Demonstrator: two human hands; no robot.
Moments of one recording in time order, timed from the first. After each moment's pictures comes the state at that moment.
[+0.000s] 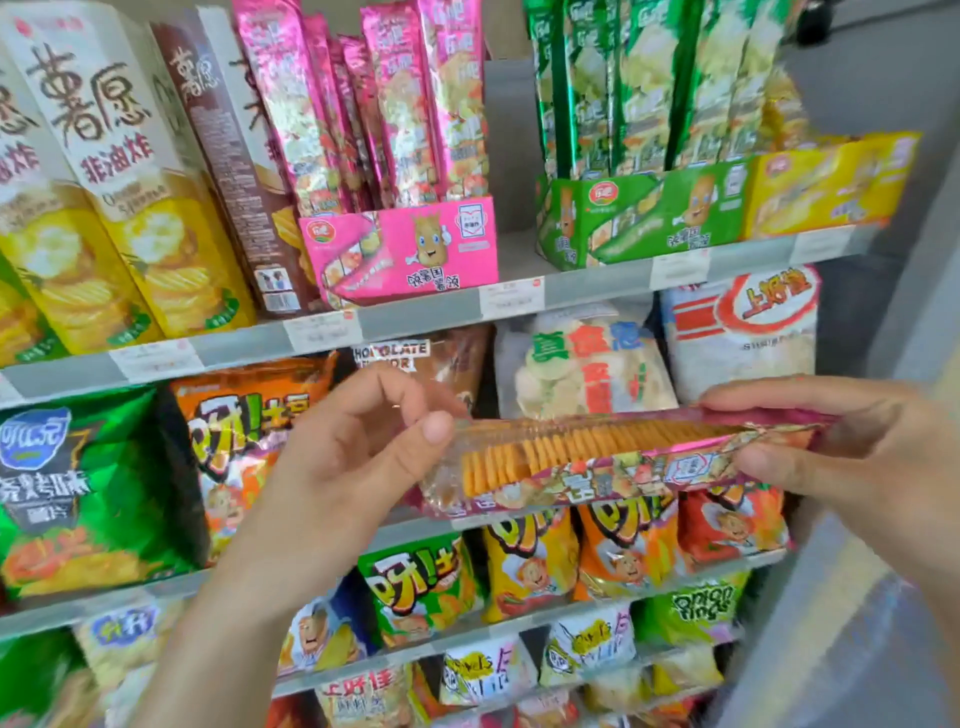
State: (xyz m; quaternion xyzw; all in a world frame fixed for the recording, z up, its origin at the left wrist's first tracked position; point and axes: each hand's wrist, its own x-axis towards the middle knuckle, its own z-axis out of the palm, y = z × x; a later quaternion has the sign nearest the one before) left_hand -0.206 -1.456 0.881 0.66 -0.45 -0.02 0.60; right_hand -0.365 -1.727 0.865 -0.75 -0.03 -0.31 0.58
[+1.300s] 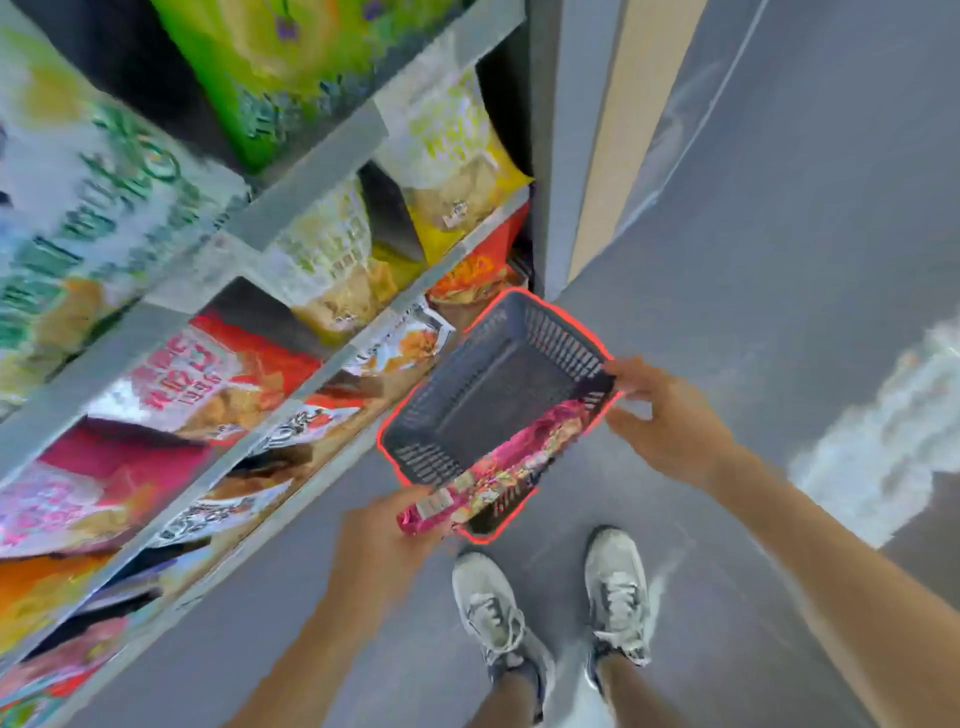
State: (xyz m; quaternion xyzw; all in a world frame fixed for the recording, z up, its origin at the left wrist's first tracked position) left_hand -0.313 -1.582 0.155 0.85 -0.27 -0.40 0.21; right_hand -0.498 -1.814 0.152 -0.72 0.49 0.04 0.50
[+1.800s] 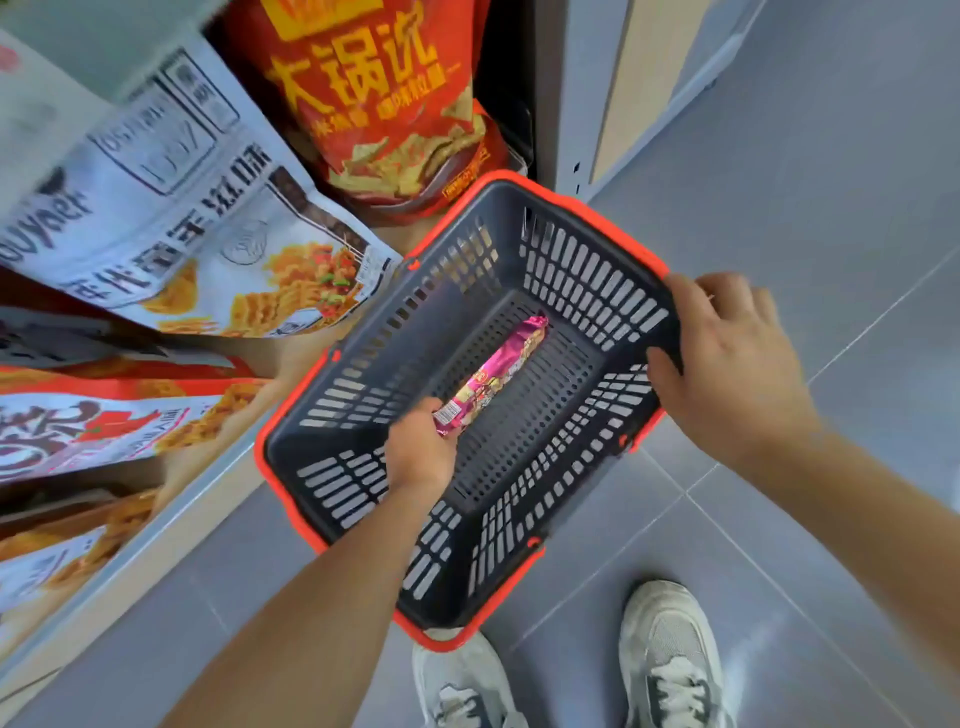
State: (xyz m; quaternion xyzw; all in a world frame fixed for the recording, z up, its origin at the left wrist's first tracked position) left_hand -0.294 -1.668 -0.202 0.91 -0.24 -0.32 0.08; right_hand -0.492 -1.839 -0.092 -0.85 0.49 0.02 0.19
